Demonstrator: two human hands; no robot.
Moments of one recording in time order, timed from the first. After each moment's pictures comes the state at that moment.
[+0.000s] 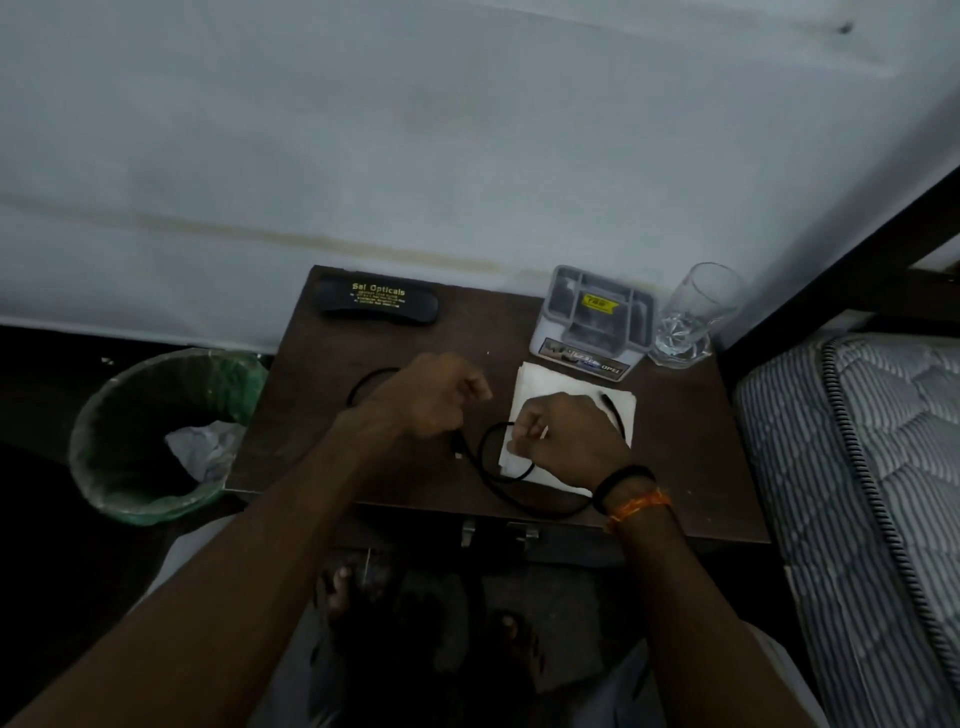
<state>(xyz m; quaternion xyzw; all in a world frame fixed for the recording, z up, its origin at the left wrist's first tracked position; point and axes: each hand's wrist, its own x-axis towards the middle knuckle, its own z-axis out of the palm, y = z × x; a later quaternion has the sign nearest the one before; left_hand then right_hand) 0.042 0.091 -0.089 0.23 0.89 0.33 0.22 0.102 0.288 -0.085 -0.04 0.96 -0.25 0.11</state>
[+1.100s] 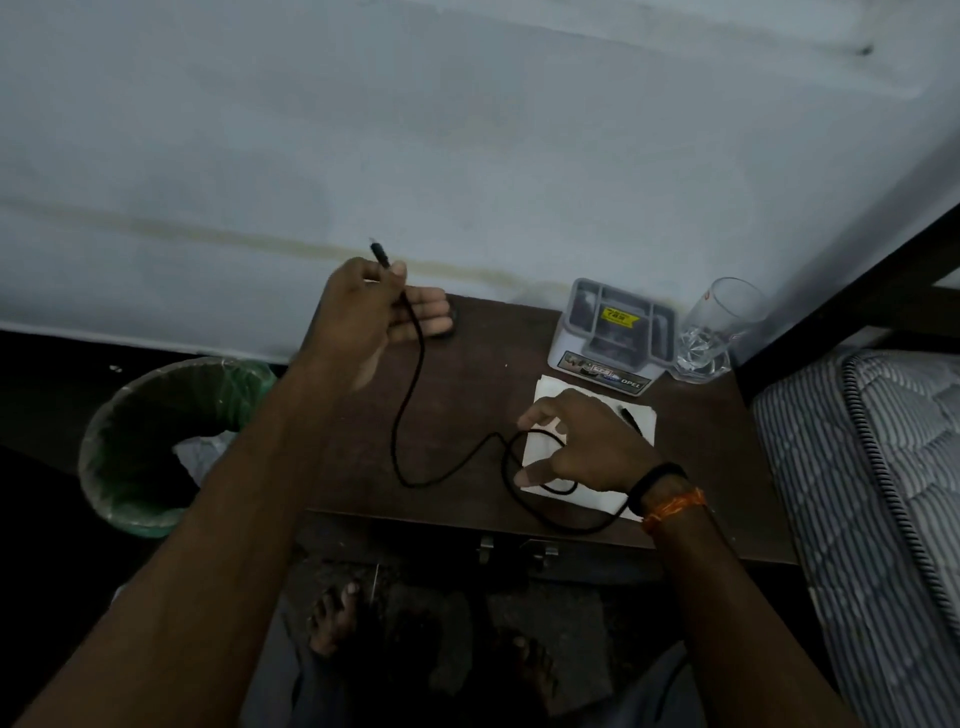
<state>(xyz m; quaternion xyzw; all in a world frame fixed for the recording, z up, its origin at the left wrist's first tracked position) 0.016 0.042 -0.038 -0.08 0.58 0.81 0.05 0.090 0.286 -0.073 -0.05 0.94 -0.29 0.18</state>
